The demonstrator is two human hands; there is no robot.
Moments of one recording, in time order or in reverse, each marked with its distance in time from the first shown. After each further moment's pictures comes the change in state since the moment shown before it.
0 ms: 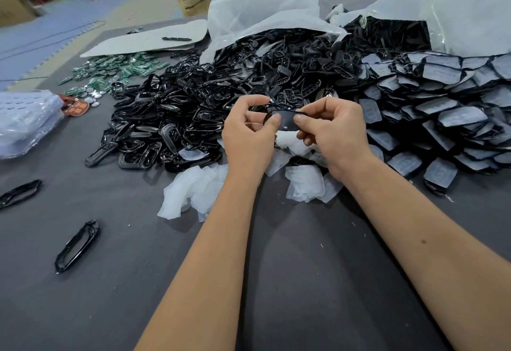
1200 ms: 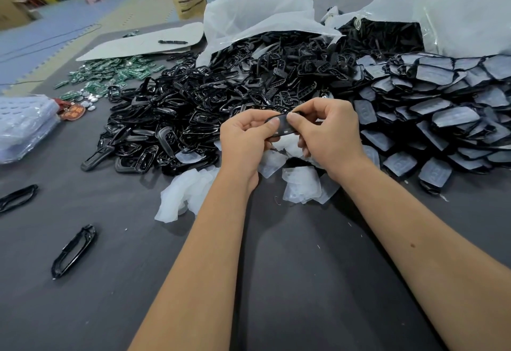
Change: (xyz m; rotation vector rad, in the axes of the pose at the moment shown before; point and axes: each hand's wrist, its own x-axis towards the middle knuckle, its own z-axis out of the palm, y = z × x) left_hand 0.002 0.001 -0.003 -0.332 -0.170 -0.223; right_hand 0.000 0.001 -0.001 -0.301 0.020 -0.186
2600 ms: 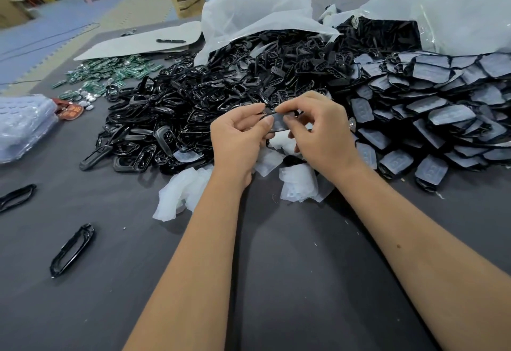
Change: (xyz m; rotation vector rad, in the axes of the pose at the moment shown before) left_hand 0.001 -0.001 -0.004 0.025 0.069 0.070; right_hand -0.005 -0.003 -0.003 -0.201 -0.093 -0.326
